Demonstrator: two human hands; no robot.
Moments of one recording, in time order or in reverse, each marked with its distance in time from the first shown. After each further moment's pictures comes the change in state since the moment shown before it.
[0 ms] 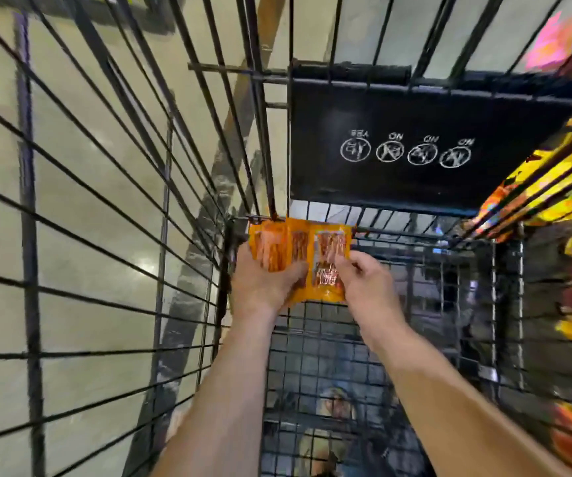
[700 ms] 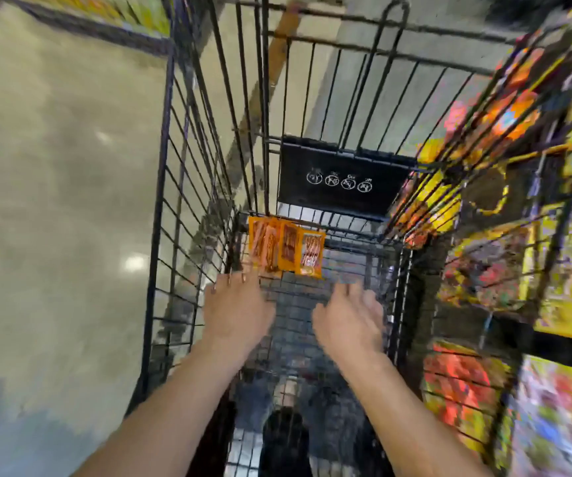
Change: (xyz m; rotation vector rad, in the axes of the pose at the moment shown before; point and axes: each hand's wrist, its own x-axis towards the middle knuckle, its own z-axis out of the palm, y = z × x) left_hand -0.190 0.050 -0.081 1.181 -0.063 0.313; right_hand -0.174 -0.059 -0.079 -1.204 -0.054 -0.099
